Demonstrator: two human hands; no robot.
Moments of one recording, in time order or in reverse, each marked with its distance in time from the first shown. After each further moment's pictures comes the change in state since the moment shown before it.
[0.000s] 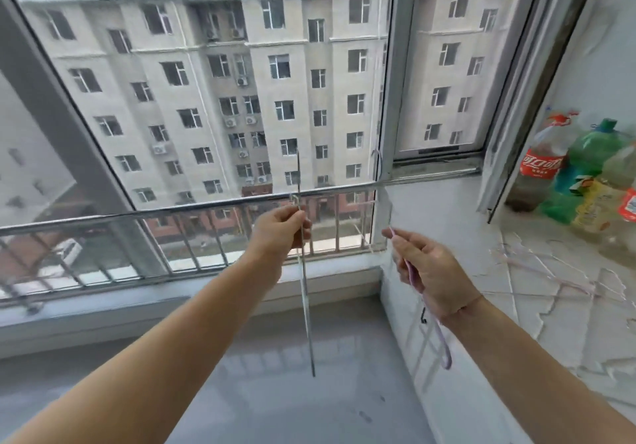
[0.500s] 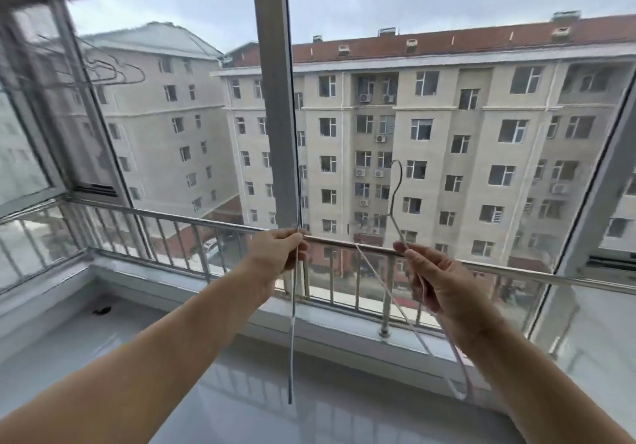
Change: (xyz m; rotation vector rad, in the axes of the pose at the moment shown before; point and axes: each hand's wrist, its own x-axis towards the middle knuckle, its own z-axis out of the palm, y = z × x) left_hand -0.098 0.068 -0.285 -0.042 0.463 0.041; right_hand -0.025 -0.041 0.276 0.116 -0.470 0.004
